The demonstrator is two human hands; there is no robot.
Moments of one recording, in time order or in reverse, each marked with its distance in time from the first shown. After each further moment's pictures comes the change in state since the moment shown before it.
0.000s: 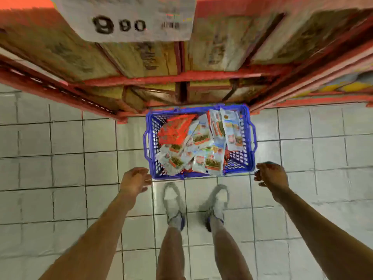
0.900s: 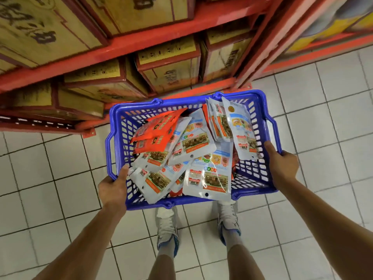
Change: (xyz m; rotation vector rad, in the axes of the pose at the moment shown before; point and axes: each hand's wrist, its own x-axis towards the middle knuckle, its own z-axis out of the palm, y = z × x) left_hand 0.133 -0.053 0.093 -0.022 0.318 0.161; right_hand 0.141 0.101 0.042 0.303 0.306 0.102
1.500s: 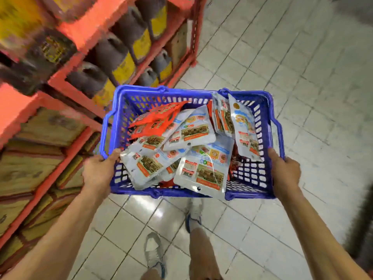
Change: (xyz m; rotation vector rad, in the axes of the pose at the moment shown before) left_hand -0.446 0.253 0.111 0.382 -0.538 0.597; right_hand -0.155 0.032 -0.479 0.631 0.463 0.387
